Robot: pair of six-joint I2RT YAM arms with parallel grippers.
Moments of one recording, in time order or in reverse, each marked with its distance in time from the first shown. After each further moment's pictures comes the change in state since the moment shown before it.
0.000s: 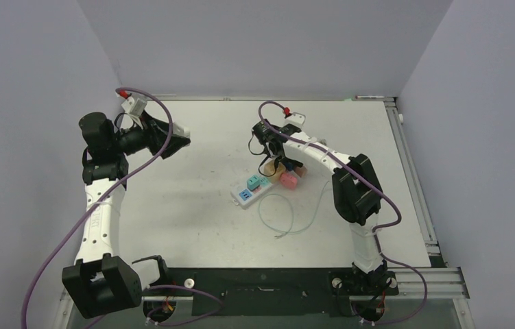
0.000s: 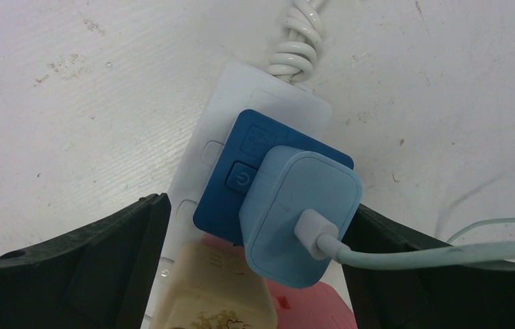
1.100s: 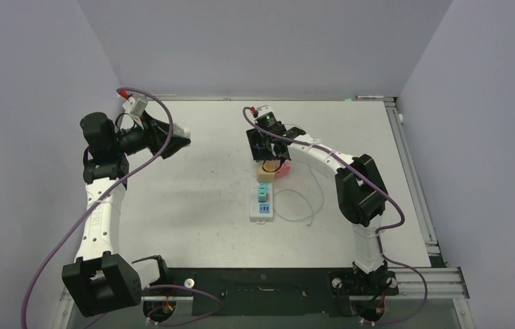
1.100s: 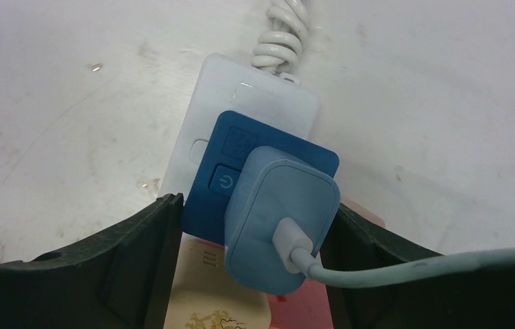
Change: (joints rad) left arm 0.000 0.011 -0.006 -0.001 -0.004 0.002; right arm -0.019 -0.036 -0.094 0.422 -0.452 -0.719
